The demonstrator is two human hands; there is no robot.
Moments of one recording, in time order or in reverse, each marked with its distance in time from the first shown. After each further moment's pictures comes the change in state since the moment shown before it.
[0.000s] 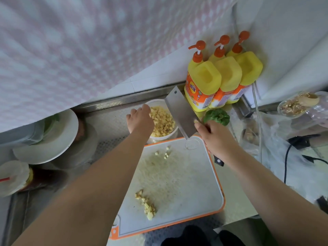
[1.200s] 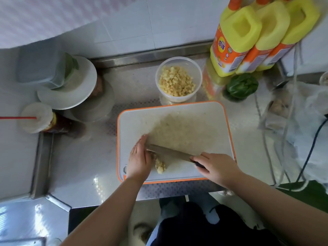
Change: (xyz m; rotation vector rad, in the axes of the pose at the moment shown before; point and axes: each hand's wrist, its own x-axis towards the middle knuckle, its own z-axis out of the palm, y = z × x) left_hand -0.237 -0.130 0.082 -0.420 -0.003 -0.036; right_hand -0.108 0.120 0.108 -0.414 -0.203 -0.772
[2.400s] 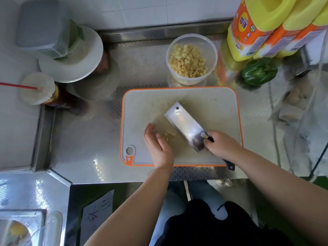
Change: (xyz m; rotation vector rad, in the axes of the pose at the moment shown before) left_hand -0.022 0.050 0.062 -0.581 0.495 -0.239; right_hand 0.039 0.000 -0.010 0.346 -0.481 0.665
